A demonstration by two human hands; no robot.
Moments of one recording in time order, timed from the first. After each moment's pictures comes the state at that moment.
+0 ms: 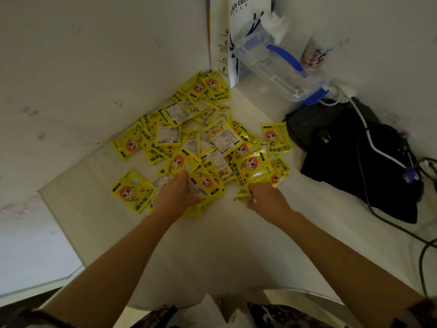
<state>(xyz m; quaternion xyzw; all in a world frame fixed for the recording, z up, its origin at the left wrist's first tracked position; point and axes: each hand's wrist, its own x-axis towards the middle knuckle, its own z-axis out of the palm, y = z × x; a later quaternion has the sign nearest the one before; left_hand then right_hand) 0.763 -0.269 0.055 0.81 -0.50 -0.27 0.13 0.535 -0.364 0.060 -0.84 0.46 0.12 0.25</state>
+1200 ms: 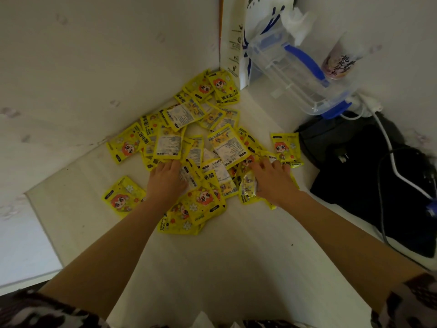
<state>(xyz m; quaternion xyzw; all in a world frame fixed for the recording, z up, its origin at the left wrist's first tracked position) 0.805 -0.324 0.032 0.84 -0.51 -0.17 0.04 0.562 -0.454 0.040 -0.90 0.41 0.17 0.05</state>
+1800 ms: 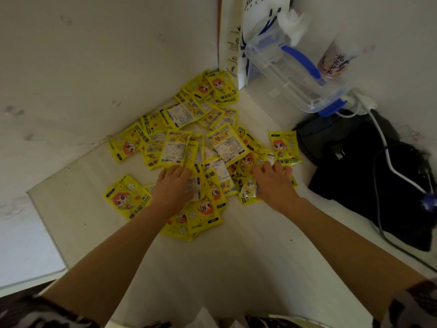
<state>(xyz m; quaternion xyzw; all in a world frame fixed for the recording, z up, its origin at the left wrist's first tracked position) 0.792 -0.308 0.030 0.79 -0.59 -0.16 0.00 0.552 -0.434 0.038 -0.89 0.42 0.15 0.00</state>
